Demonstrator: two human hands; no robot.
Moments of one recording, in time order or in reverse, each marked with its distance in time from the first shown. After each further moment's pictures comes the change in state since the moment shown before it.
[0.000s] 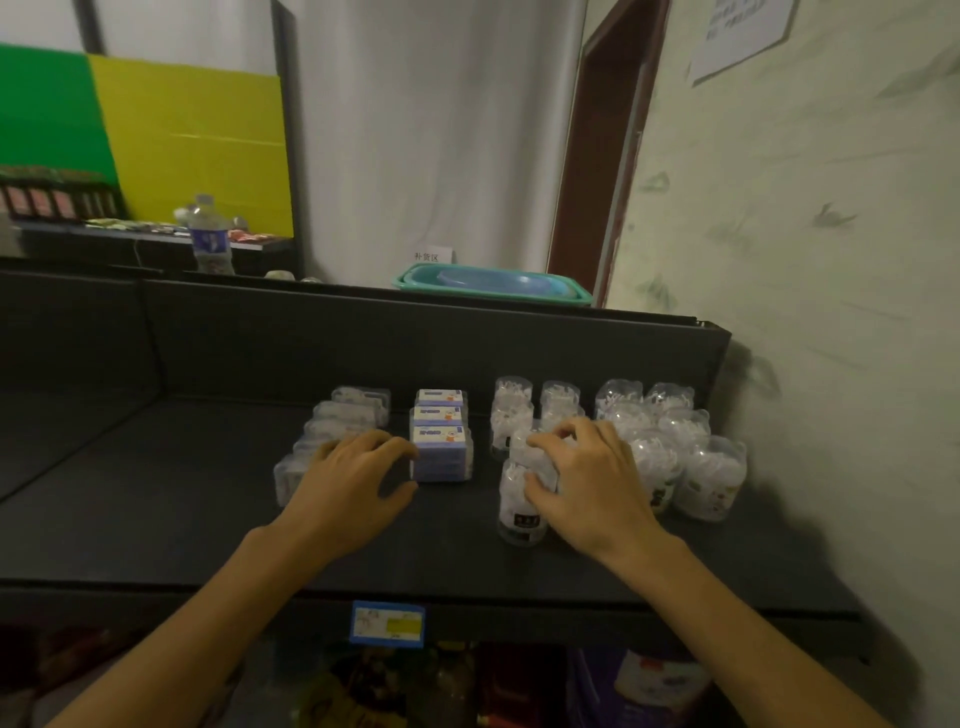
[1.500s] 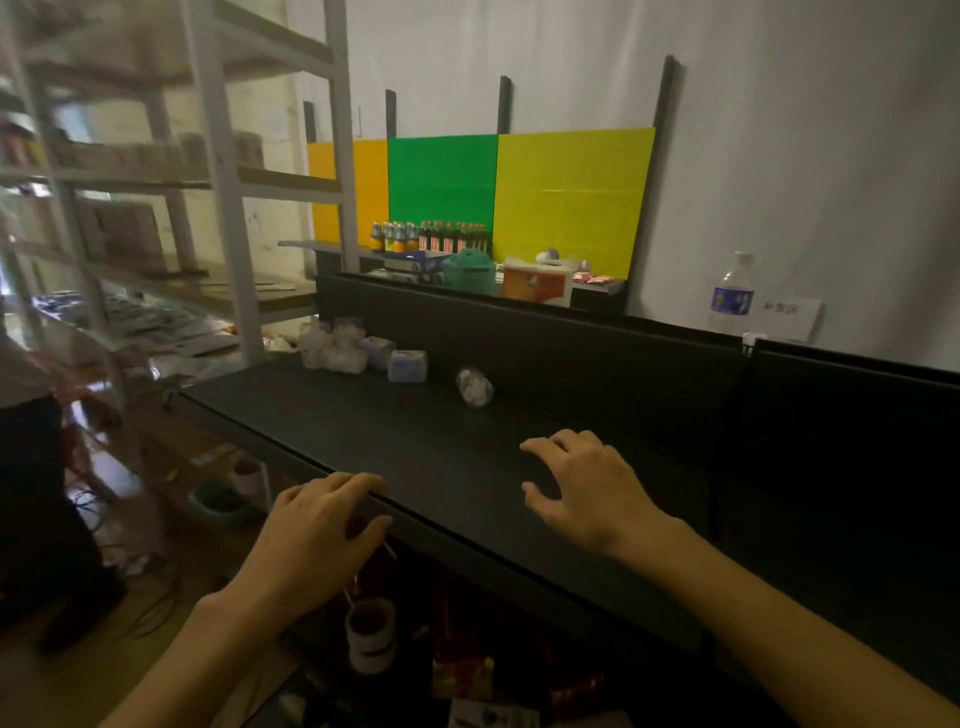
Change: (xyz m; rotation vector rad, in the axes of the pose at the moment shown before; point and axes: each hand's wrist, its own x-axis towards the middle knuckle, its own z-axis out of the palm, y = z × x) left_hand -0.335 -0.538 -0.247 0.188 0.146 -0.613; right_hand 0.188 -0.653 0.179 0.222 -0.219 -0.552
